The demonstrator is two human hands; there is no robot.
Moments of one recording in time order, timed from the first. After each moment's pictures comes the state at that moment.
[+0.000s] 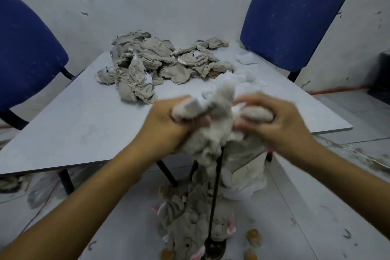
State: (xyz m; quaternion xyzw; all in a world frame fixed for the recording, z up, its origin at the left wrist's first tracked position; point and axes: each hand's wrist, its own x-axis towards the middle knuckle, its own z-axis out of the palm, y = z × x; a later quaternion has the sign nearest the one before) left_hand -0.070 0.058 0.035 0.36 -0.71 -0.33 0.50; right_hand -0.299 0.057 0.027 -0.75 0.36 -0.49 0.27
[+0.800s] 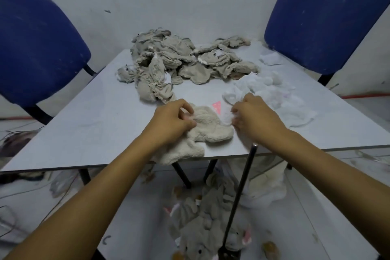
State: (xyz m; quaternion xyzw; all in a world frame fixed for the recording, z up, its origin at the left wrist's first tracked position) left_hand -0.019 -0.013 0.002 0.62 -0.68 -0.23 0.32; right_hand -0.243 -0.044 -0.008 -0.80 0.58 -0.14 0.00
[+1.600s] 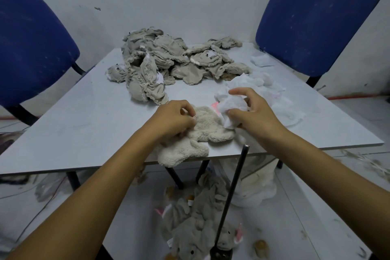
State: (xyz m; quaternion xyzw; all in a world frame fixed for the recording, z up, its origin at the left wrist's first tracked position) left_hand -0.035 -0.031 0.008 0.61 -0.67 -0.30 0.28; right_hand -0.249 -0.027 -0.001 -0.60 0.49 -0.46 0.42
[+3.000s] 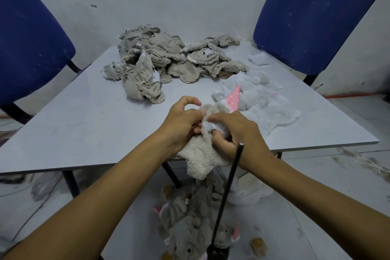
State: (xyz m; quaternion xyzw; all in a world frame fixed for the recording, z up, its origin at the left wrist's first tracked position) left_hand -0.069 -0.023 -0.016 0.44 -0.49 -0.57 0.50; right_hand -0.237 0.002 -0.035 -0.81 0.45 -0.37 0.04
